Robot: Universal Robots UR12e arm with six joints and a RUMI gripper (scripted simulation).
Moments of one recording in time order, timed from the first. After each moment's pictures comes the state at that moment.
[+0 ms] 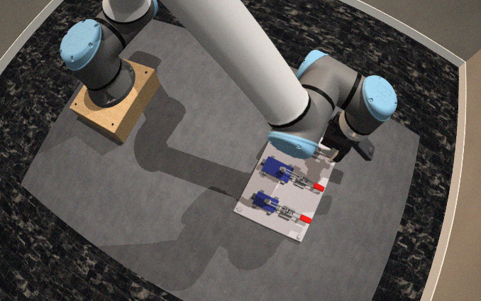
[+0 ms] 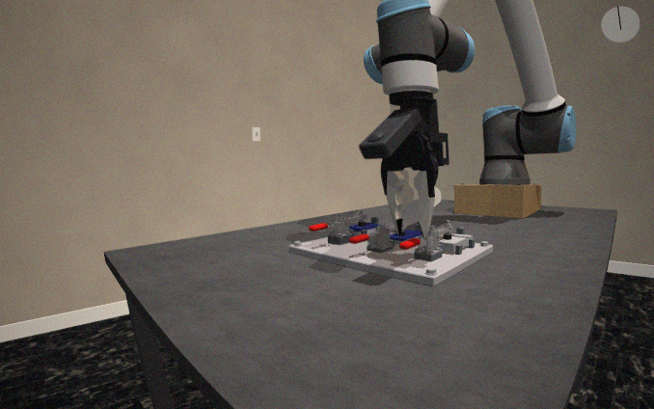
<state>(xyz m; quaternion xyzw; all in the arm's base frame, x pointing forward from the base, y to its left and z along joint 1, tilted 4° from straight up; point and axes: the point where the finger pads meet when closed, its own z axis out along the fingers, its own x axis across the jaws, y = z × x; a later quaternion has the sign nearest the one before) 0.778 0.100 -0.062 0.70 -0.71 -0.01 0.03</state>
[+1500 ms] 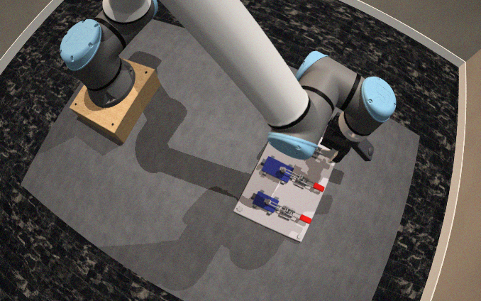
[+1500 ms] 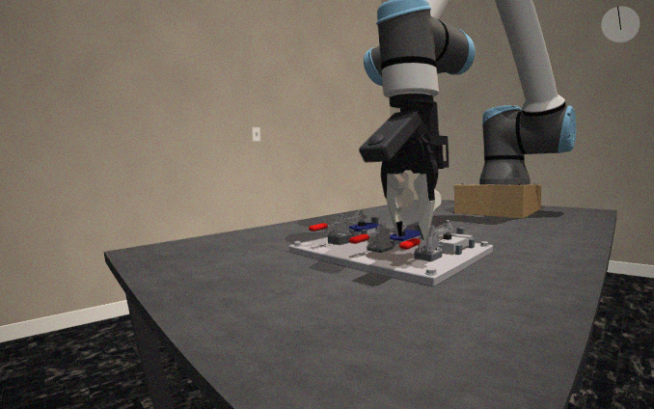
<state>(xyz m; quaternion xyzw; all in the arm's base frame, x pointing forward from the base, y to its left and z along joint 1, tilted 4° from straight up) 0.778 0.100 -0.067 0.70 -0.71 -0.01 0.03</state>
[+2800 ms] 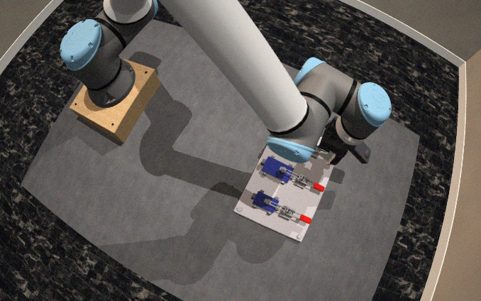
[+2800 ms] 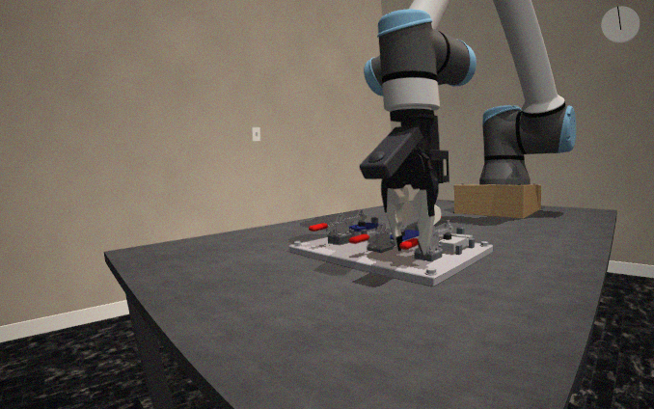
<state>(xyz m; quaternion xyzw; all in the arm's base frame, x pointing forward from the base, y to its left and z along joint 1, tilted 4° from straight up) 0.778 0.099 -0.090 0.70 -0.71 -0.01 0.03</state>
